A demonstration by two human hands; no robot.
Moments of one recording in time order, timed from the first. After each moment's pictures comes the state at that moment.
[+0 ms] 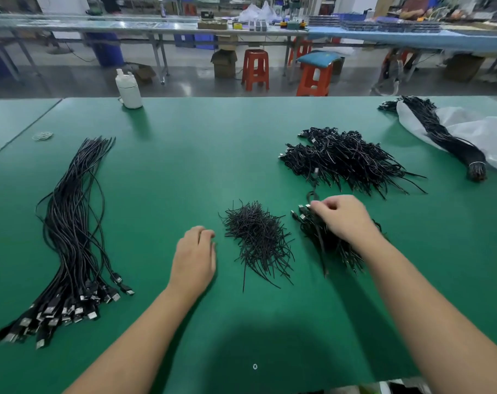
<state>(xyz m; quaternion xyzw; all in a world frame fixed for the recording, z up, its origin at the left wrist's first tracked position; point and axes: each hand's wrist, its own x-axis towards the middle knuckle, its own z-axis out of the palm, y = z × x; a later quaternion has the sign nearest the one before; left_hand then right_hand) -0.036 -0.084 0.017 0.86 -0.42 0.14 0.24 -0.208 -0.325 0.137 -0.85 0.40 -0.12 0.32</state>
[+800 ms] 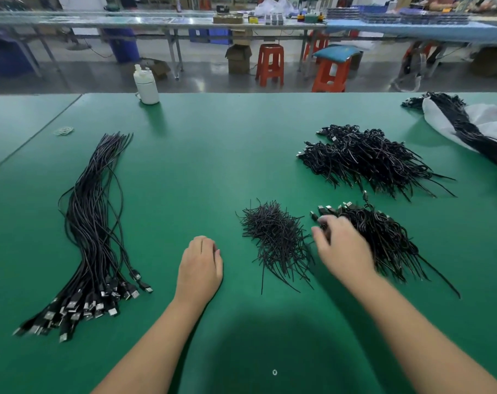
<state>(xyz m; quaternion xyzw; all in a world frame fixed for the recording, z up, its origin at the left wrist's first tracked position) -0.025 -0.061 -0.011 0.89 -0.36 0.14 0.26 -0.196 -0.296 0.061 -0.91 0.36 -0.14 0.14</state>
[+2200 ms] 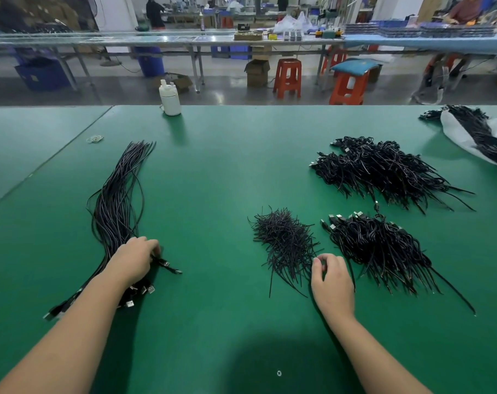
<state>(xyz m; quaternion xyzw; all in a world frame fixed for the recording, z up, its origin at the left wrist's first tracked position) 0.091 0.061 0.030 0.95 -0.30 -0.06 -0.03 -0.202 -0.255 -0.020 -0.83 0.41 -0.25 0.28</state>
